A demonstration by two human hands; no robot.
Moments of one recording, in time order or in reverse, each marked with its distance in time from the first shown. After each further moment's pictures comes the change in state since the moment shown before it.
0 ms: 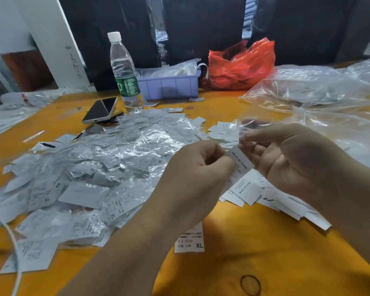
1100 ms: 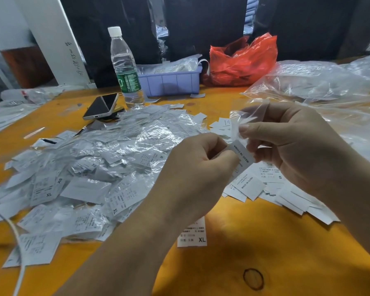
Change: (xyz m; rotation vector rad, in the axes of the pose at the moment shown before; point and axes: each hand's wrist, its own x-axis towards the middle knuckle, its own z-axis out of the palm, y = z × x) left_hand -0.002 0.003 -0.002 0.087 0.065 0.055; right_hand -0.006 -0.002 0.000 -0.558 -0.041 -0.301
